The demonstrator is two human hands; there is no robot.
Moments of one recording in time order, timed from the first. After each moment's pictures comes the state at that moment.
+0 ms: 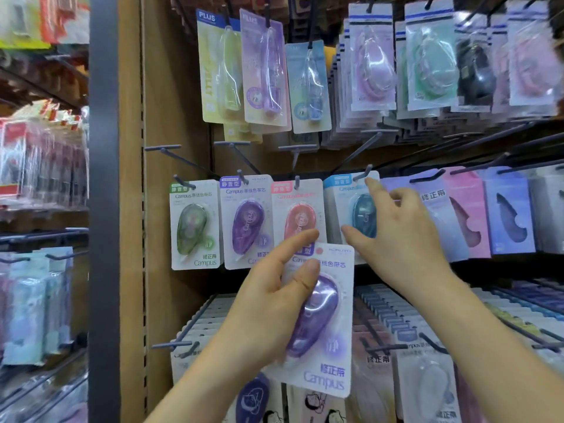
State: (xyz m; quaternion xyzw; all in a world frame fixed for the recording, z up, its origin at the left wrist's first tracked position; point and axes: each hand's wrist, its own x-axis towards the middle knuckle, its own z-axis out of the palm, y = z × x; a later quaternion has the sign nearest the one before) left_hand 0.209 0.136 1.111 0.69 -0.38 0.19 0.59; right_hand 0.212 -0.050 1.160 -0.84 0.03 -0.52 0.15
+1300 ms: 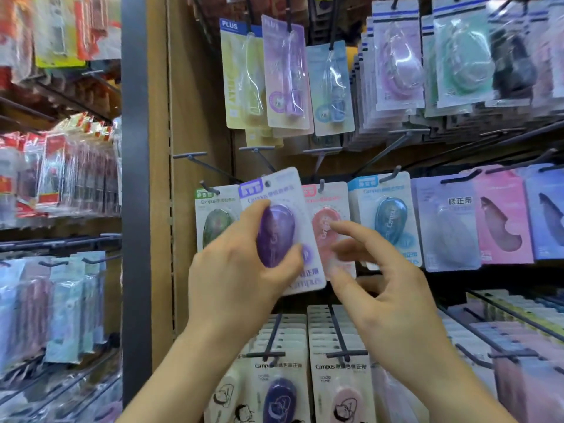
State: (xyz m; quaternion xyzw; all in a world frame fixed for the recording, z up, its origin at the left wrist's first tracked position) left_hand 0.203 0.175 1.142 0.74 -0.18 0.58 0.28; right_hand 0.182 0.011 1.108 -0.69 -0.26 -0.47 0.48
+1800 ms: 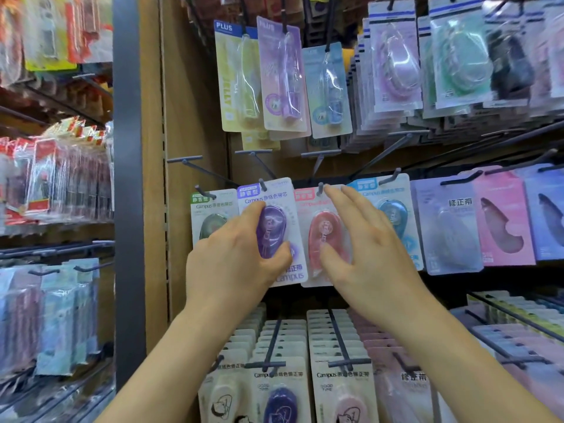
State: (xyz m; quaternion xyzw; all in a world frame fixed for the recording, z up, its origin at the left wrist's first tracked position) left_hand 0.230 0.179 1.160 0.80 -0.13 0.56 0.17; right_hand 0.208 0.010 1.150 -0.80 -0.18 -0.51 0.24
